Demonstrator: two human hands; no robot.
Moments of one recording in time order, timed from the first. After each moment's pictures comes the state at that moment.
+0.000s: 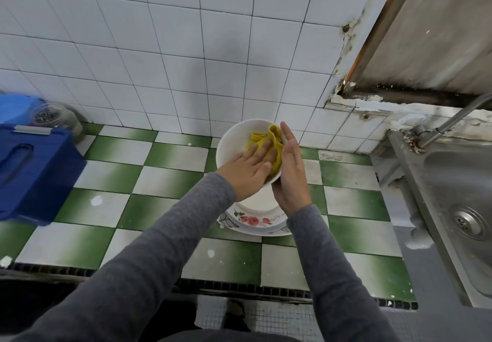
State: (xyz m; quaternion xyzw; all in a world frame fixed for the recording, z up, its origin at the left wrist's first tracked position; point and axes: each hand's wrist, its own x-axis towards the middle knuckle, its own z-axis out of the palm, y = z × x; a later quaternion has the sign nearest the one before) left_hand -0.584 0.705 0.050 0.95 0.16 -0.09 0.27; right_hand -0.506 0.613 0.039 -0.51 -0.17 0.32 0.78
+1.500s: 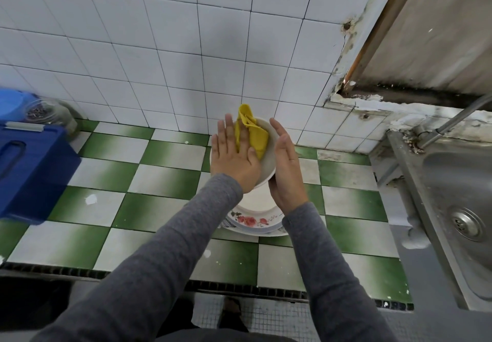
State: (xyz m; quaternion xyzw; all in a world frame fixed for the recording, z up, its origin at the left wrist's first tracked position) left_hand -0.565 0.705 0.037 0.91 0.38 0.04 0.15; right_hand -0.503 0.620 0.047 -0.54 -0.21 0.33 0.75
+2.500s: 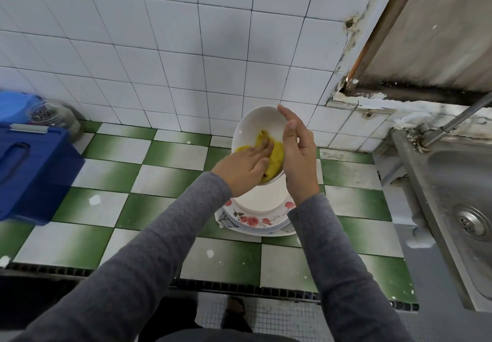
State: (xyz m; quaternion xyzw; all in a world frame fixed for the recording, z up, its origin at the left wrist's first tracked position) left_hand -0.582 0.709 0.063 0.94 0.19 -0.06 0.28; right_hand -0.490 0.621 0.063 -0.66 -0.28 0.14 0.69
